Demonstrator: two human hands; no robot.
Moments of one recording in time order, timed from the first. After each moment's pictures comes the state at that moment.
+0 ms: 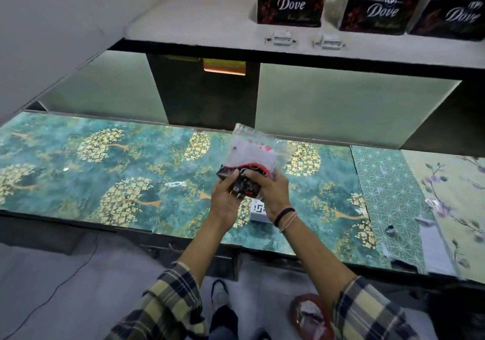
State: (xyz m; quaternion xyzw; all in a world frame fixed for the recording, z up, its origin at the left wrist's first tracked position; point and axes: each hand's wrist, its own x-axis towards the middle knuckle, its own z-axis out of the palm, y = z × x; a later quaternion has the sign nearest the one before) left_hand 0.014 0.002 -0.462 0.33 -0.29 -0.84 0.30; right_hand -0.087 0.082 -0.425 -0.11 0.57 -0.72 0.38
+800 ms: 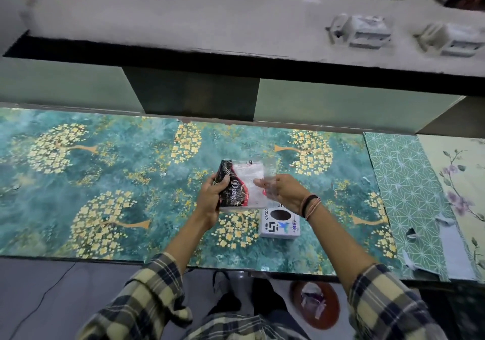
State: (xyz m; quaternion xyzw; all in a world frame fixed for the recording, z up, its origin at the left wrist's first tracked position) left_hand -0.020 -0.146 -0.554 0.43 -0.36 -0.81 0.17; right_hand -0.198 -0.010 -0.505 -0.08 0.70 -0.46 0.55
